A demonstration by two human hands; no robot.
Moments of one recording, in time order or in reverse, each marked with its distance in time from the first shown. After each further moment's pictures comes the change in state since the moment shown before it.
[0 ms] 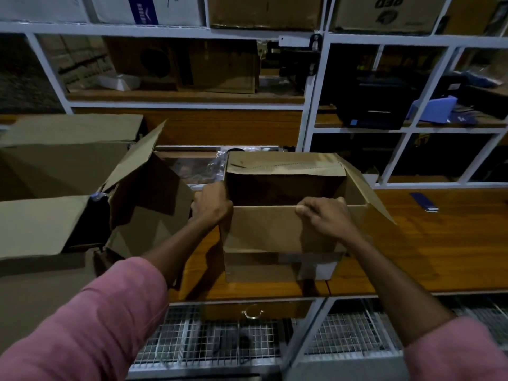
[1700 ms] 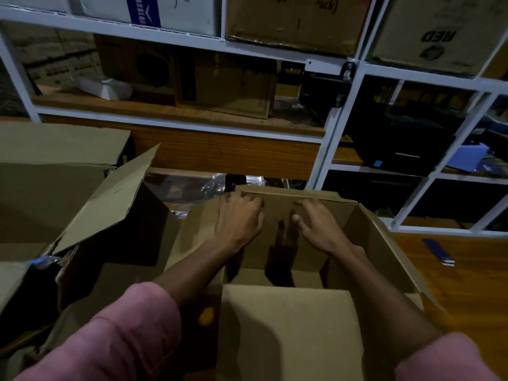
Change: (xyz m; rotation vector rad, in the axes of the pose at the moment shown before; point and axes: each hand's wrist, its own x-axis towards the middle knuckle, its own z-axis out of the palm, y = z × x) left_hand 0.142 0.018 0.033 0.158 0.040 0.391; right_hand 0.179 -0.001 0.031 0.038 -0.001 0.003
